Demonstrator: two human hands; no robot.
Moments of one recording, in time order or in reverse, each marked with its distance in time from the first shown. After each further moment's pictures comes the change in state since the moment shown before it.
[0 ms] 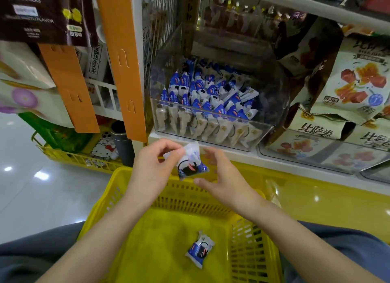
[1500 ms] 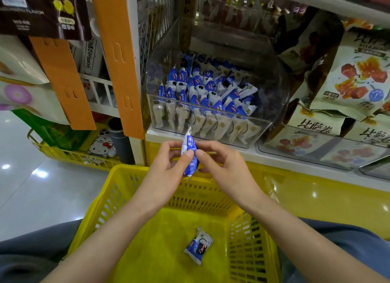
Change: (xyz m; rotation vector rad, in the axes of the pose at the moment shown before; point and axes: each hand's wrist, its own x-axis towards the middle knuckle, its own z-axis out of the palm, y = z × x) left_hand -0.011 -0.006 0.020 -0.333 -0.156 -0.205; right_hand 0.001 -0.010 -0.006 0.351 0.145 -0.114
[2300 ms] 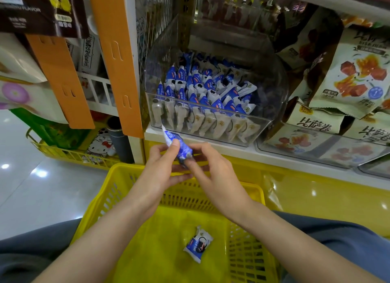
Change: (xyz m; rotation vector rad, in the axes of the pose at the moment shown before) left_hand 0.002 0.007 0.000 -0.254 0.117 -0.271; right_hand -0.011 0.002 0.017 -0.212 -0.009 -0.197
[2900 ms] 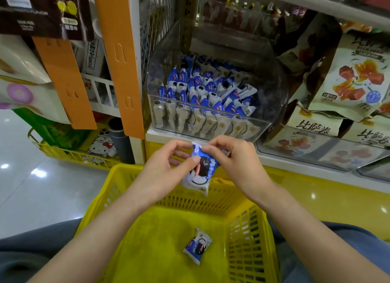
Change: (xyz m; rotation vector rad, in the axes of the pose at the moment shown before) left_hand -0.004 0.011 -0.005 0.493 -0.165 0.311; right_hand 0.019 0.007 -0.040 -0.136 0.025 0.039
